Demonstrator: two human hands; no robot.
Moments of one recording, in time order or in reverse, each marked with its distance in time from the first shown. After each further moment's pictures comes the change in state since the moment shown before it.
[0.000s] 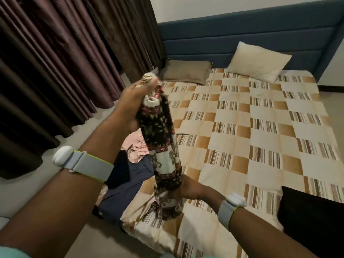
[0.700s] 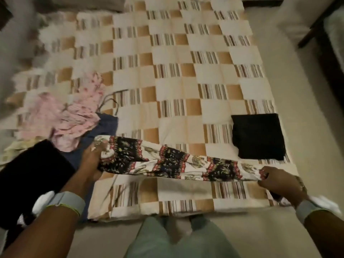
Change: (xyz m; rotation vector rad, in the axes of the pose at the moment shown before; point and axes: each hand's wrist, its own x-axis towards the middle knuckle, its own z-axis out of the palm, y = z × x) left_hand 0.060 -0.343 -0.144 -0.013 0.220 -0.692; right_hand -0.254 0.198 -0.023 -0.303 0.430 1.289
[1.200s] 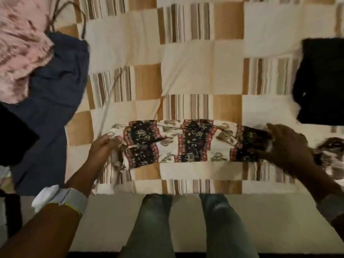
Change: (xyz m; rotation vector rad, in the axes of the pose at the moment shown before) left_hand 0.136 -0.233 -0.035 0.488 -0.053 -0.138; right_hand 0.165 -0.084 0.169 -0.139 -0.003 -0.188
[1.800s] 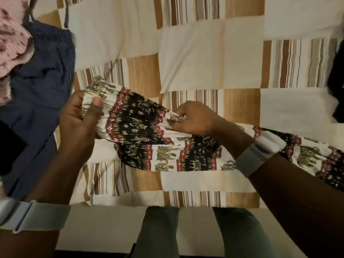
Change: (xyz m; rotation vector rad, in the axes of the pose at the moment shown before) left_hand 0.013 0.092 0.035 0.026 0.063 0.565; right_hand 0.089 -0.235 -0.016 0.476 -0.250 -0.654
